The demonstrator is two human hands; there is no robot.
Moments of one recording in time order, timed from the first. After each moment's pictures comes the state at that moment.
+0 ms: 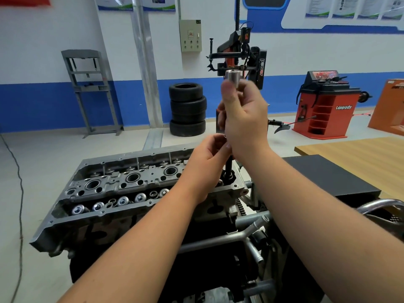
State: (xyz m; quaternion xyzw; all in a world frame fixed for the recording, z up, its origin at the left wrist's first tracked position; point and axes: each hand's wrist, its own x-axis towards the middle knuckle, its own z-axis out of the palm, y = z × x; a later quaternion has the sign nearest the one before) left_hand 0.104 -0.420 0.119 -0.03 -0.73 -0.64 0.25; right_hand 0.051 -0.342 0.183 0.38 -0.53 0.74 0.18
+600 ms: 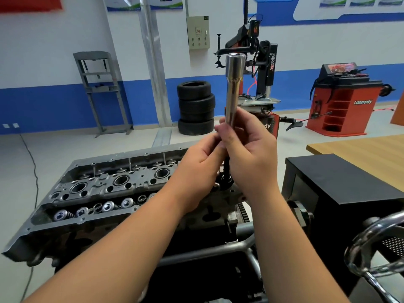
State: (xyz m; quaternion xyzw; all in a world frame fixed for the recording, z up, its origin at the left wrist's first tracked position) left_hand 0.104 -0.415 0.121 -0.06 -0.75 -0.62 0.23; right_hand 0.042 -0.324 0.123 0.39 -0.53 0.73 0.18
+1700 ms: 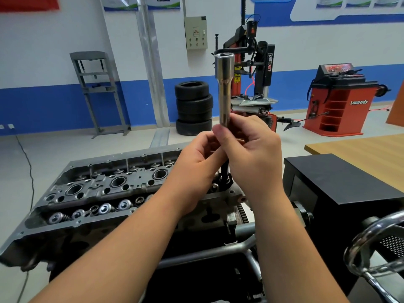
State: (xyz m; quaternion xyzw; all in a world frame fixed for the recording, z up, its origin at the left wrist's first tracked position) left_hand 0.103 -0.418 0.118 -0.07 -0.71 -0.66 0.24; right_hand 0.046 -0.317 0.126 0.38 -0.58 0.66 0.29
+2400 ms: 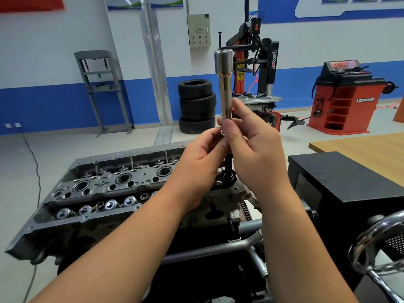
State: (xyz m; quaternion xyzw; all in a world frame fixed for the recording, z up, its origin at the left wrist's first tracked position) left_hand 0.104 -0.419 0.117 -0.10 -0.70 -0.67 0.24; right_hand 0.046 -0.312 0.127 0.39 -0.63 0.64 0.21
